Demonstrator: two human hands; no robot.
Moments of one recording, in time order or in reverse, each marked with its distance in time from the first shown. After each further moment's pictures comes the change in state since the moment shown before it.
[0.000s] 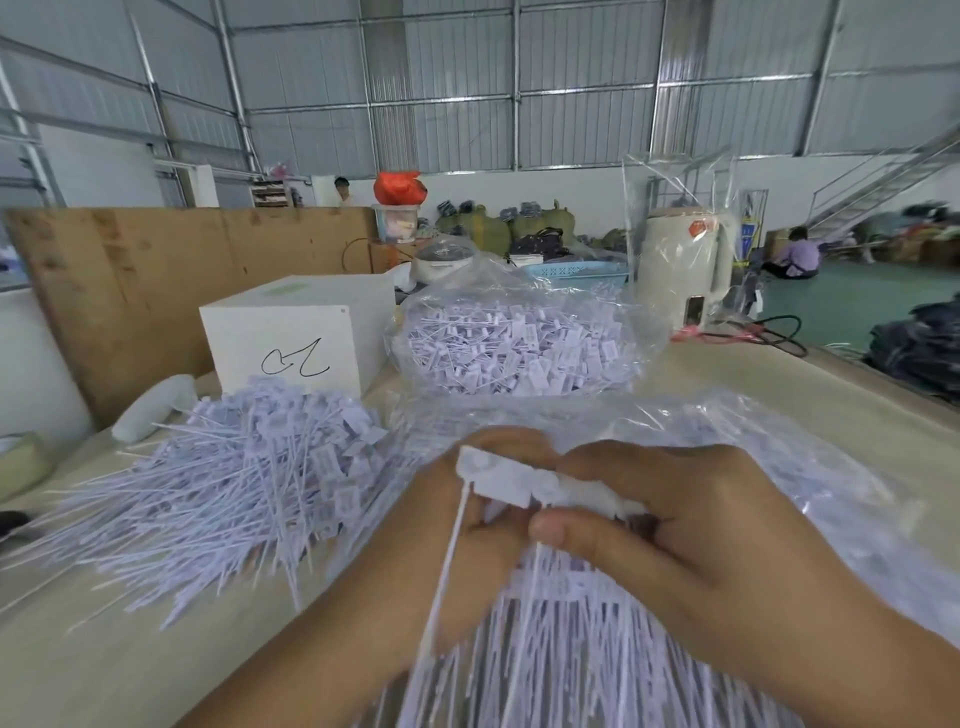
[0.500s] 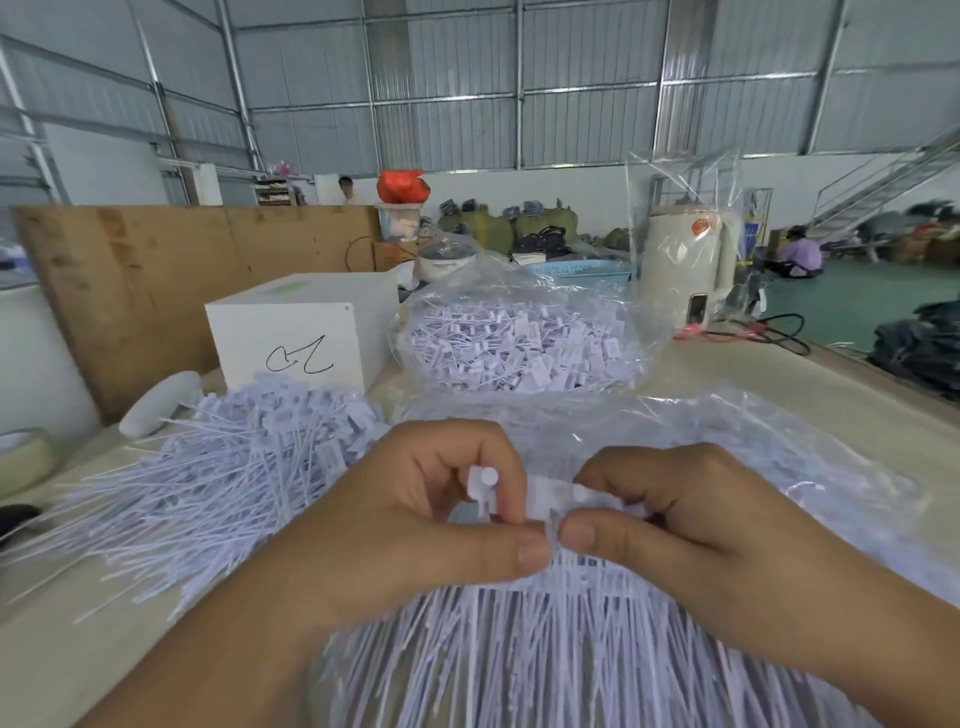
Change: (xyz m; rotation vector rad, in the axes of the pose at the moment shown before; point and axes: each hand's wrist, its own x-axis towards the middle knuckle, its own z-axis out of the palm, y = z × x) left_hand -0.019 0.015 -0.030 0.093 -0.160 0.167; right_hand 0.002 0.016 -0.001 0.227 -0.103 0.088
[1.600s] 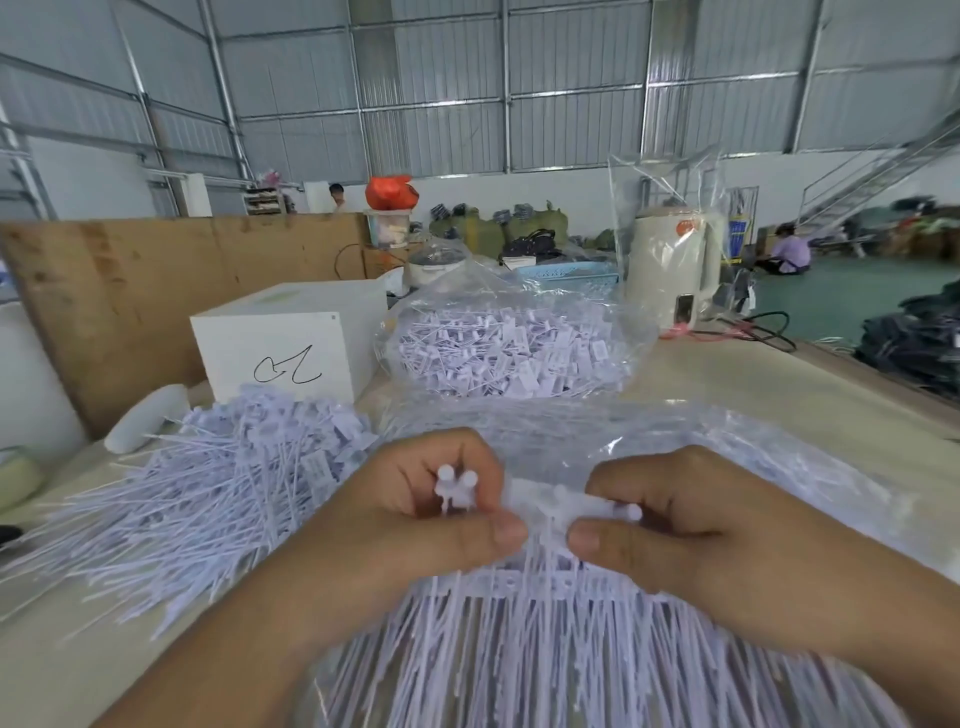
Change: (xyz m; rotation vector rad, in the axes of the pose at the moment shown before) left_hand 0.002 -0.009 0.006 -0.104 0.064 -0.049; right_hand -0.004 0.005 -0.015 0.085 -0.104 0.120
